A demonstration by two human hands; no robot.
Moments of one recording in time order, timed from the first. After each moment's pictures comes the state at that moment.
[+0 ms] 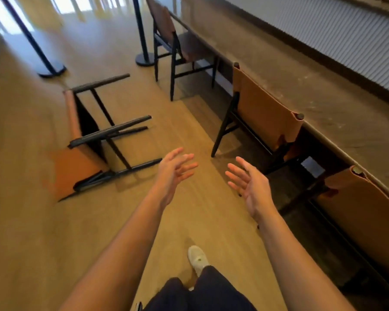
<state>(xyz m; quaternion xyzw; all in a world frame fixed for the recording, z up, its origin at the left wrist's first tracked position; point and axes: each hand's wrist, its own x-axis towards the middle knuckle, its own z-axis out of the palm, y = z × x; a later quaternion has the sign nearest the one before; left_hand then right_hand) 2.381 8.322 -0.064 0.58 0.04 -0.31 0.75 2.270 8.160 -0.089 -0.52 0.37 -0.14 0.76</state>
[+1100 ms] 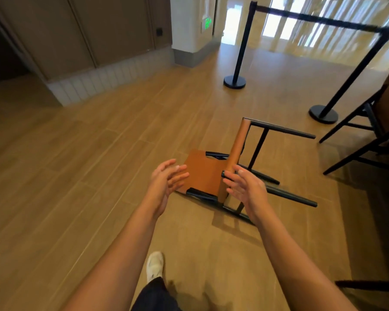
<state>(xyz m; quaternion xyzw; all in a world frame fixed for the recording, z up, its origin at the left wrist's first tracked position) 2.631 8.734 -0.075 0.50 0.28 0.07 0.81 2.697 8.528 -0.088 -0.63 0.05 0.21 0.74</state>
